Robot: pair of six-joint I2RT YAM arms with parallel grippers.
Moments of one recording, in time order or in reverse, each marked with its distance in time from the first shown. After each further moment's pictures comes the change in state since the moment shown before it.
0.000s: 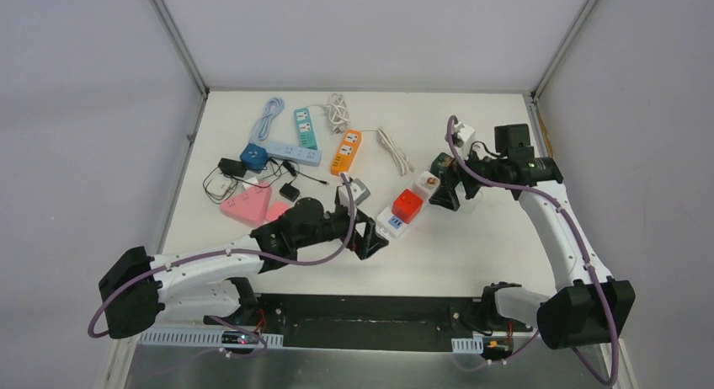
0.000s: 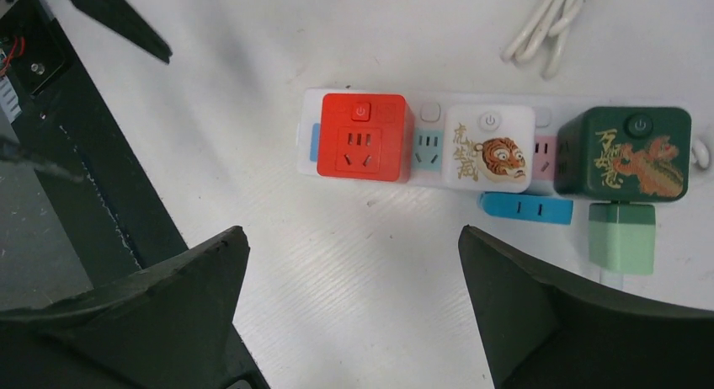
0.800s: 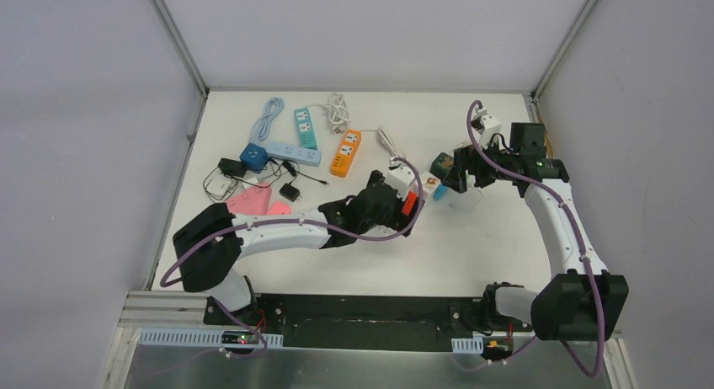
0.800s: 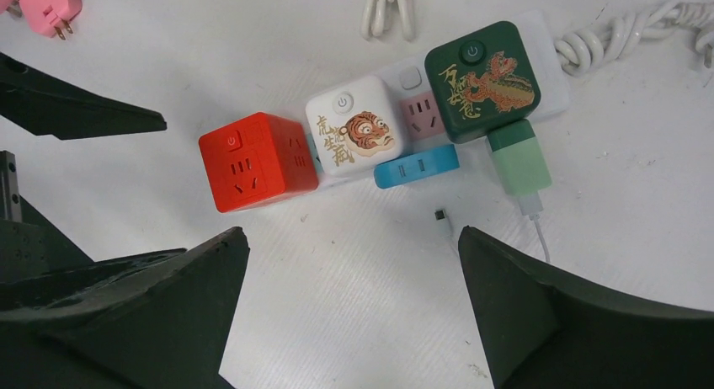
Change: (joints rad) left arm -0.161 0.510 0.377 -0.076 -0.418 0.111; right arm -0.148 0.022 -0.059 0.169 0.151 0.252
